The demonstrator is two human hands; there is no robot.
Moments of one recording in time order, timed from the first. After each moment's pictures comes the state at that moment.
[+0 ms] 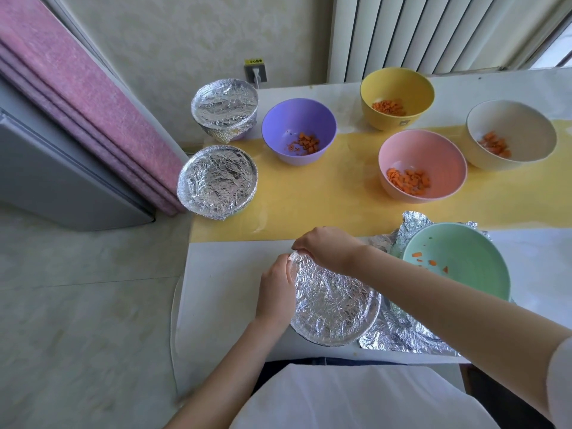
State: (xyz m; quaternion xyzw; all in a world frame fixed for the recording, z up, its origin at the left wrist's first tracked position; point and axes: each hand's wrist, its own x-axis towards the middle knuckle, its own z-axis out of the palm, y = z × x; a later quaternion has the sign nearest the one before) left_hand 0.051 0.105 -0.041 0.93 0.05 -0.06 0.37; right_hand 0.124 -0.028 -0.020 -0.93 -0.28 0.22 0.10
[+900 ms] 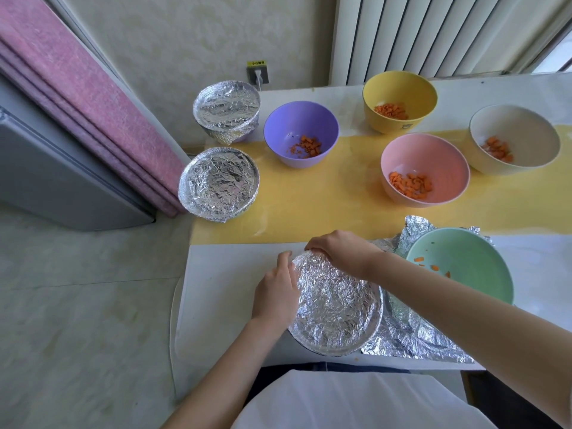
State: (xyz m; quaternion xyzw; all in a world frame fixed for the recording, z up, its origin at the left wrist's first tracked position) left_hand 0.056 0.109 -0.035 0.95 0.01 -0.11 0.28; right_hand 0.119 -0.052 -0.028 -0.93 -0.25 0.22 0.18
